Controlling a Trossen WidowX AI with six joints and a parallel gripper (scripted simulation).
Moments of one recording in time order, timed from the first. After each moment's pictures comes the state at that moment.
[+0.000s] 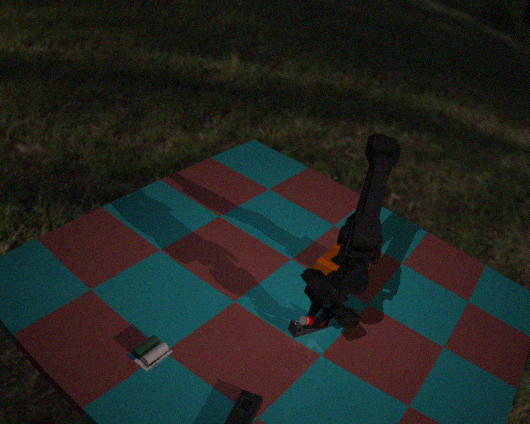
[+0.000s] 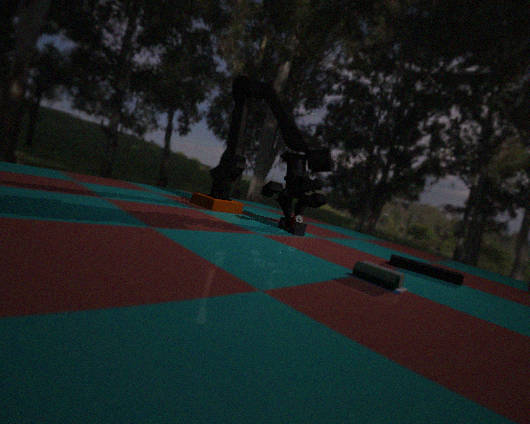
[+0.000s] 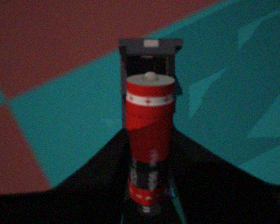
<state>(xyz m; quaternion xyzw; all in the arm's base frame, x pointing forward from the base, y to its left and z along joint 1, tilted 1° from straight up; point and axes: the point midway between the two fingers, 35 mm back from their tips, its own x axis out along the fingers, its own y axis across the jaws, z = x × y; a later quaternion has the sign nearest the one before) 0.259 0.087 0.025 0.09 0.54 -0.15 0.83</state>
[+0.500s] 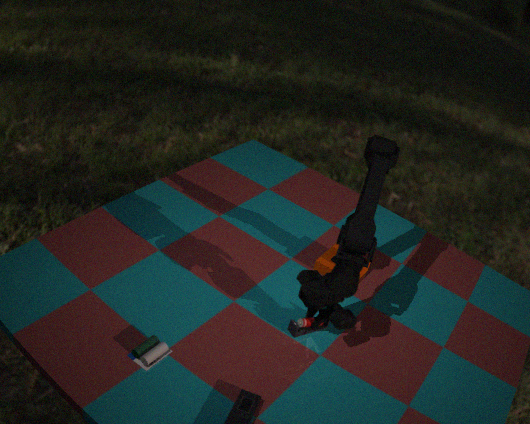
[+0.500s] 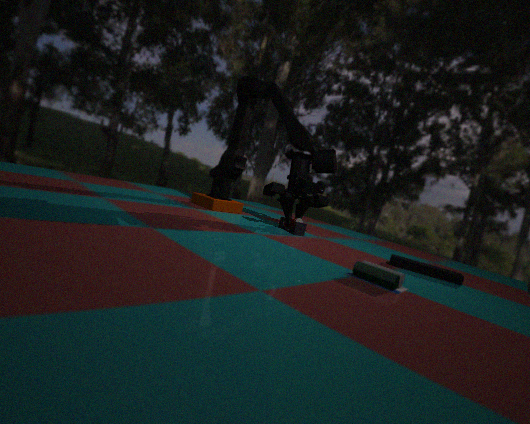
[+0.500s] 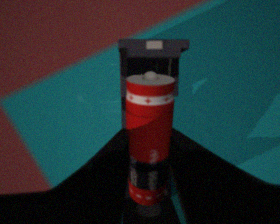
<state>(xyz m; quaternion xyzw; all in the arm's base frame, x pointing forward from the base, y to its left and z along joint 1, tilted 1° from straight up) 0.265 0.085 0.023 0.09 0.58 -0.15 0.79</state>
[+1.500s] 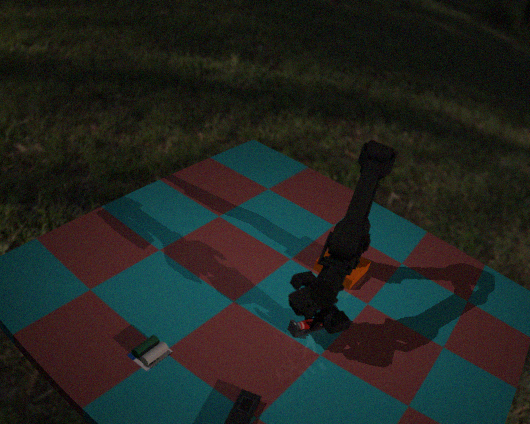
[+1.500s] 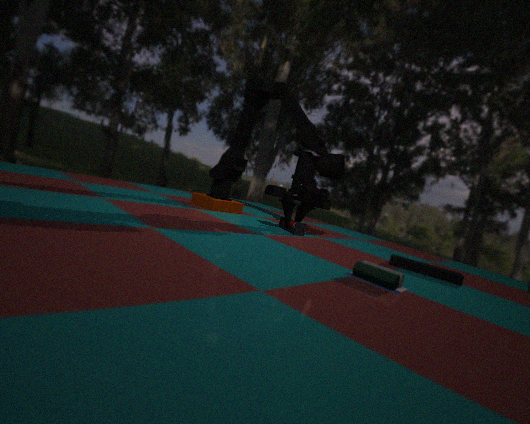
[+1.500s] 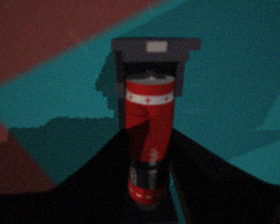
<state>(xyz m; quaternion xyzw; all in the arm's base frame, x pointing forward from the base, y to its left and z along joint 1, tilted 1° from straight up) 0.270 0.082 0.018 0.11 0.67 -0.14 0.72</state>
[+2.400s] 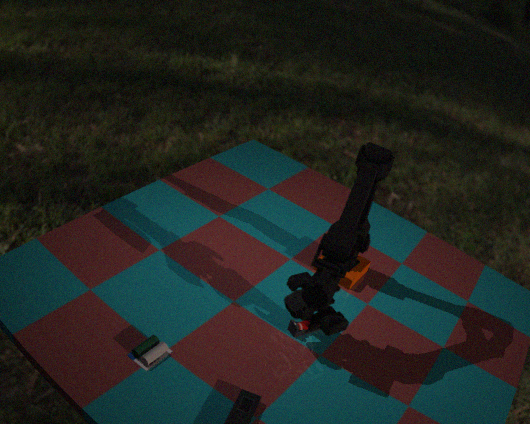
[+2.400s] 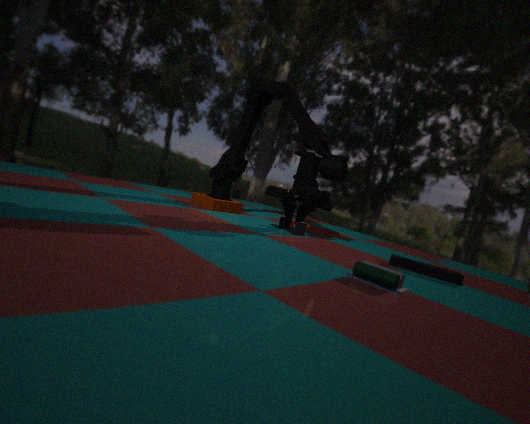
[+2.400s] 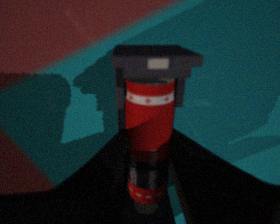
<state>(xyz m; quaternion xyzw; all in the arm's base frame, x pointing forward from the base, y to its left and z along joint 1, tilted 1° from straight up) 0.276 0.080 0.017 0.11 0.69 -0.13 0.70</state>
